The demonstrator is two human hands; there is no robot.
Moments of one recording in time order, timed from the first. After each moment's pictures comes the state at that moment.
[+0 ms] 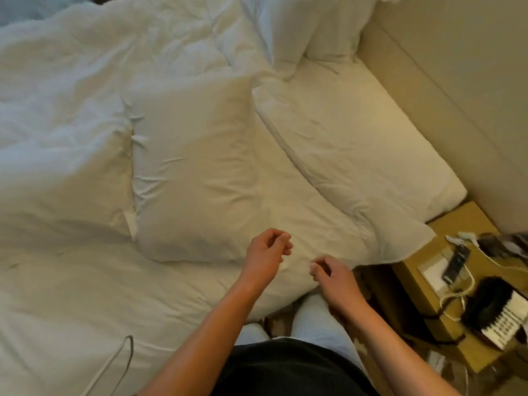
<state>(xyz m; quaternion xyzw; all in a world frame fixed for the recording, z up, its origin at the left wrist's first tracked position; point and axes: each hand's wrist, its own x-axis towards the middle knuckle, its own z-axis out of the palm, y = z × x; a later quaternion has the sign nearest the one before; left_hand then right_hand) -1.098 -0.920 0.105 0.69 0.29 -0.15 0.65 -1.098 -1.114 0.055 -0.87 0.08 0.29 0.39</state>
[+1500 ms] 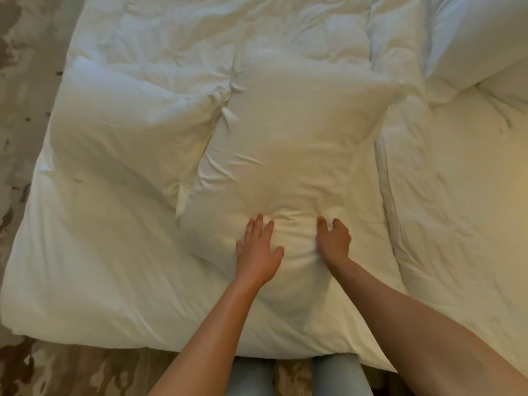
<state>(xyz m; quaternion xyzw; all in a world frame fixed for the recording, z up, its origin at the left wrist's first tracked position) -1.017 -0.767 -0.053 0.84 0.41 -0.17 0.31 -0.862 -0.882 -0.112 -0.87 0.04 0.30 0.39</state>
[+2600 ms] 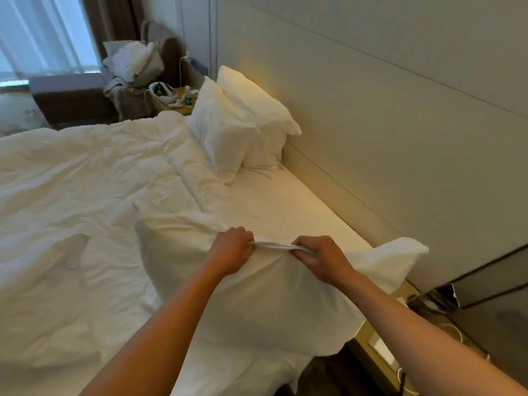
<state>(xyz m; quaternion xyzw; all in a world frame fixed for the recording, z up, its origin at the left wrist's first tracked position) -0.892 -0.905 0.164 0.97 -0.11 -0.05 0.19 -0.907 -1.167 0.210 -0.94 -0.19 0.03 0.27</state>
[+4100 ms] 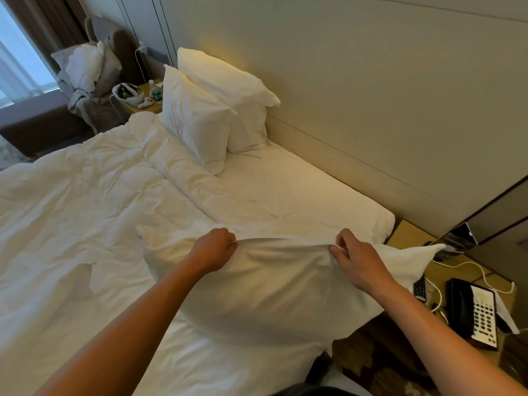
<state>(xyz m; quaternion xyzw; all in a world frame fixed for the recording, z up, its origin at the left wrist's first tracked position) -0.865 -0.869 0.154 0.97 -0.16 -0.14 0.10 -0.954 -1.231 0.144 -0.95 0.03 0.03 0.31</state>
